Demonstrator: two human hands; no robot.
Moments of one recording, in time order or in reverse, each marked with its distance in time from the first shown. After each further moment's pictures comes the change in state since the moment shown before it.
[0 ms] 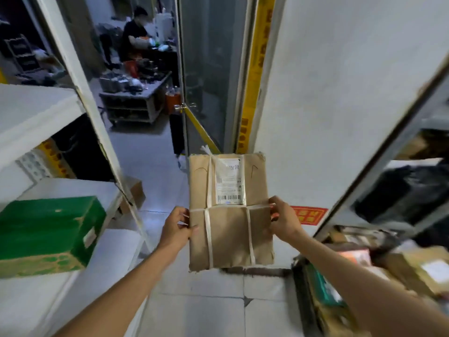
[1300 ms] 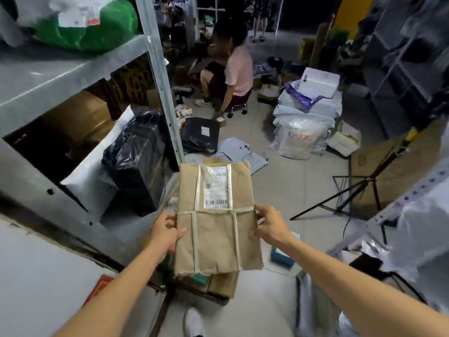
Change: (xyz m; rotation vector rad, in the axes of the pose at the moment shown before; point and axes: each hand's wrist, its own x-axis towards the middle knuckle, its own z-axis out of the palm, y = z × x) left_hand 0.004 0.098 0.650 0.548 -1.117 0.178; right_hand -0.130 0.381 -0.265 0.355 0.814 0.808
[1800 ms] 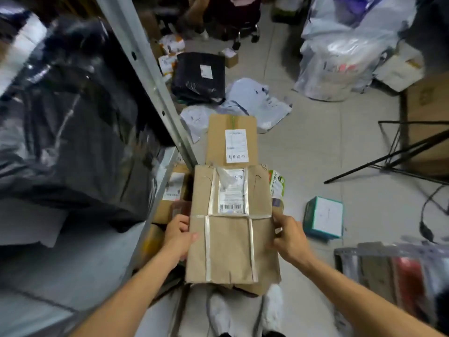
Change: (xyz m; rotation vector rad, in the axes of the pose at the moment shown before) left_hand 0.239 -0.110 0.058 0.235 -0.114 -0.240; right_hand 0.180 0.139 0.144 -0.008 0.009 0.190
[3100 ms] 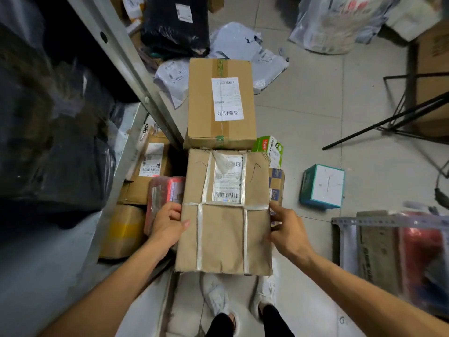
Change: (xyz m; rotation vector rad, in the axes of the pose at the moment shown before) left_hand 0.075 -0.058 0.042 0.058 -0.098 -0.064; right_hand 0.019 0.062 0.059 0.153 0.007 0.170
